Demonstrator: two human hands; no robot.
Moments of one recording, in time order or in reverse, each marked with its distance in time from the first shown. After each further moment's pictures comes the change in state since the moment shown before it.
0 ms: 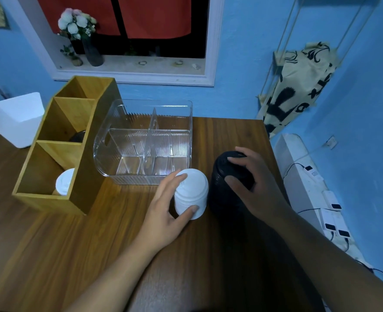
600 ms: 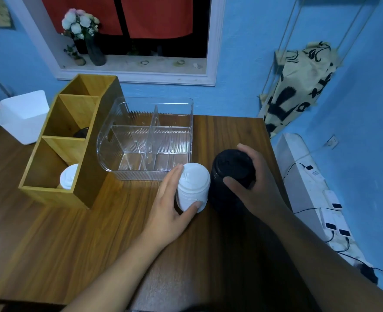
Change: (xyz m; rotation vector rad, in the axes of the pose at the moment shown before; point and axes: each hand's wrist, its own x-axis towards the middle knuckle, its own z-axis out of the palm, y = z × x) left_hand -0.007 0.007 0.008 0.076 0.032 -0.039; right_hand -0.010 -0.005 0.004 0.120 0.058 0.067
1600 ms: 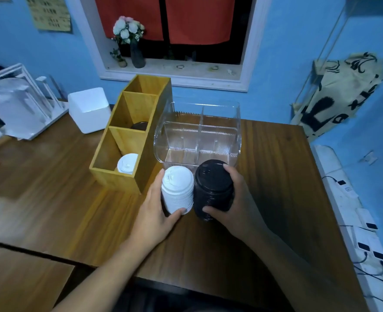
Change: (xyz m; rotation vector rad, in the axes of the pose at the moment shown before) left_hand -0.062 -0.058 -0.109 0.196 0.092 -0.221; right_hand -0.034 -0.066 0.121 0.008 -0.169 -0.044
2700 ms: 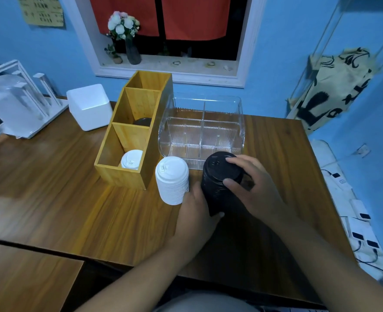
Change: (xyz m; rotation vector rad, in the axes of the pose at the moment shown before) left_hand -0.005 0.058 0.056 0.074 -0.158 -0.149; right_hand 0.012 -0.014 -0.033 0.001 0.000 0.022
